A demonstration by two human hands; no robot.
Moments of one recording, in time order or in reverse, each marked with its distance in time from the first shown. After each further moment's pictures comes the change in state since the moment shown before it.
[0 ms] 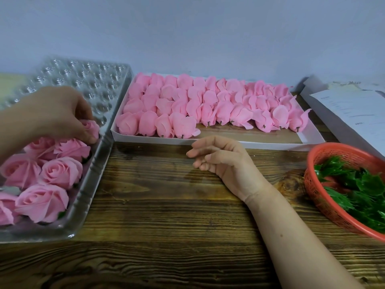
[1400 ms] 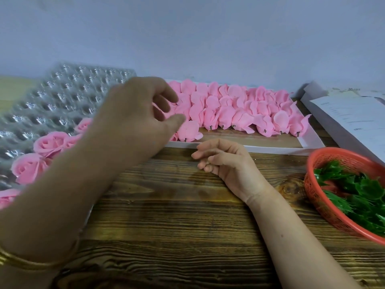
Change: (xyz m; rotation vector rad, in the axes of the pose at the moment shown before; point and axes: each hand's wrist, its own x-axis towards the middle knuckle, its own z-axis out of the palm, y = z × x) left_hand -0.083 0.132 0.002 -0.503 0.292 0.234; right_hand 0.001 -0.001 -0.001 0.008 0.027 0.006
